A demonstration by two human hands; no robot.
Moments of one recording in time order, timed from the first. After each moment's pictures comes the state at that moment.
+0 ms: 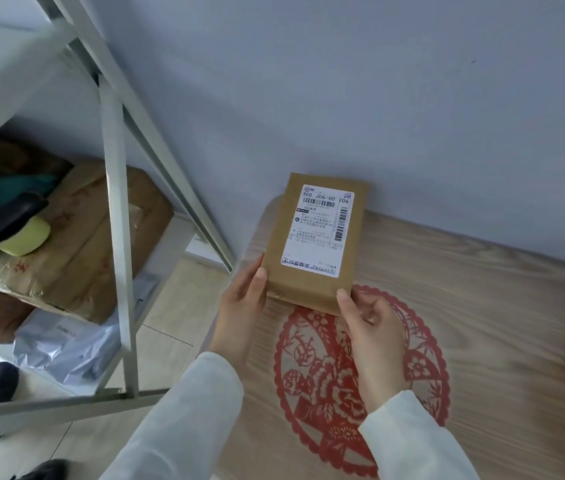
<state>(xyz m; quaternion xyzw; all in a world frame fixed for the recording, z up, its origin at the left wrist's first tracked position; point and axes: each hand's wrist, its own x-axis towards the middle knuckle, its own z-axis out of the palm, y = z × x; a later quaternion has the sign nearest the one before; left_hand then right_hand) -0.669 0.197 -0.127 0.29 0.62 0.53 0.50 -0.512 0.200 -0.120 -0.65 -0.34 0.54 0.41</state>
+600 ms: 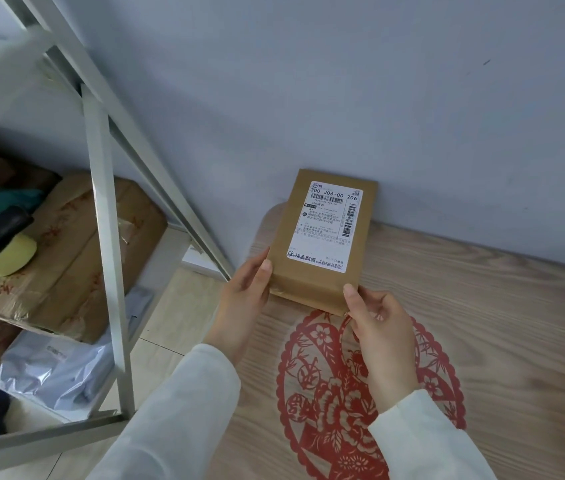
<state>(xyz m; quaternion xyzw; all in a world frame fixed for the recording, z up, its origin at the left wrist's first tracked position) -0.680 0.234 -0.127 0.30 0.63 0.49 0.53 -0.515 0.227 -0.124 -0.68 -0.37 0.51 0.38</state>
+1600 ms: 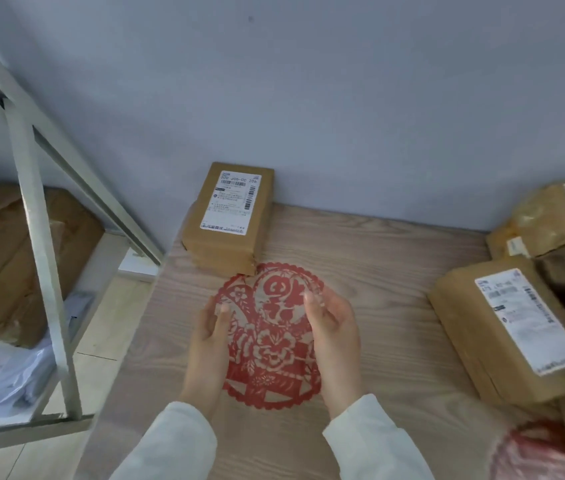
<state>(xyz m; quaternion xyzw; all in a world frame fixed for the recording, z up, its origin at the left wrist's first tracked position) -0.576 0.119 -0.088 0.27 0.72 0.39 0.51 -0.435 0.129 -0.073 -0.66 -0.30 0.54 0.43</state>
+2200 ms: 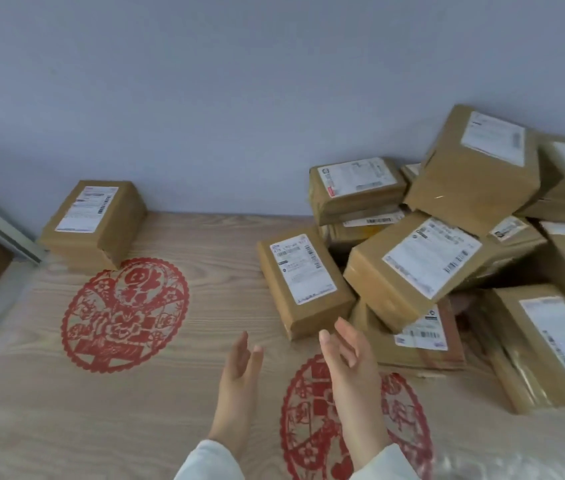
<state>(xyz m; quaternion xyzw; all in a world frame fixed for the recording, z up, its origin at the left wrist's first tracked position) -0.283 -0.009 -0.058 0.33 0.65 0.36 0.58 -0.151 -0.020 -0.034 -0.66 -0.28 0.49 0.49</state>
